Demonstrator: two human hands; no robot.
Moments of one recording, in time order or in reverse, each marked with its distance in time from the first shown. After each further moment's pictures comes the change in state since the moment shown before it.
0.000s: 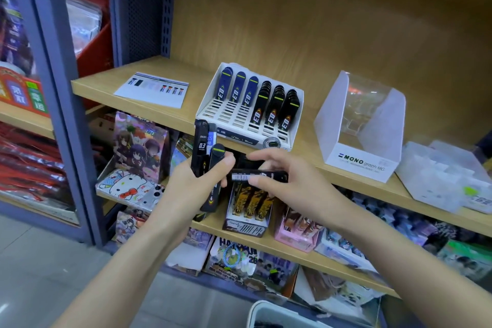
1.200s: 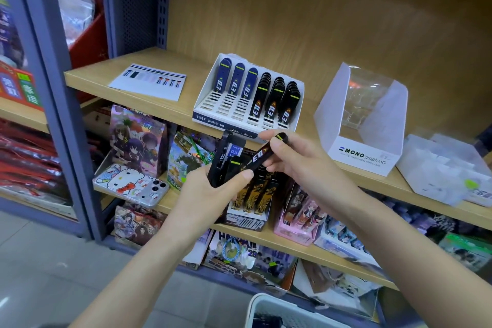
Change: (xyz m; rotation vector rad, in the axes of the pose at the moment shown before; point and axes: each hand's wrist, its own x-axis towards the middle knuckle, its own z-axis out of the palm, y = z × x) left_hand -0.007 -0.012 0.011 0.152 -0.038 0.057; right_hand 0.007 0.005 -0.003 0.459 0.092 0.045
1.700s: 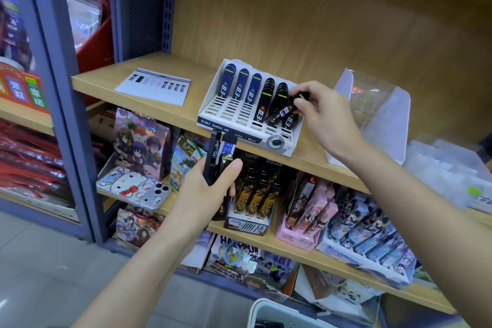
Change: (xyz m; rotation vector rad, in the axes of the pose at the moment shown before) left_hand 0.006 -0.002 -0.006 -0.071 0.019 -0.026; right_hand 0.066 -0.014 -0.044 -0.626 0.362 -0.301
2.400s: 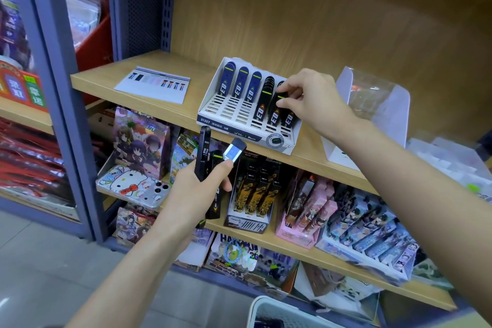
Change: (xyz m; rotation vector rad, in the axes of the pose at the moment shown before) left_hand 0.000 0.004 -0.005 0.023 0.069 -0.133; right_hand 0.031 -0.006 0.003 -0.313 -0.114 -0.109
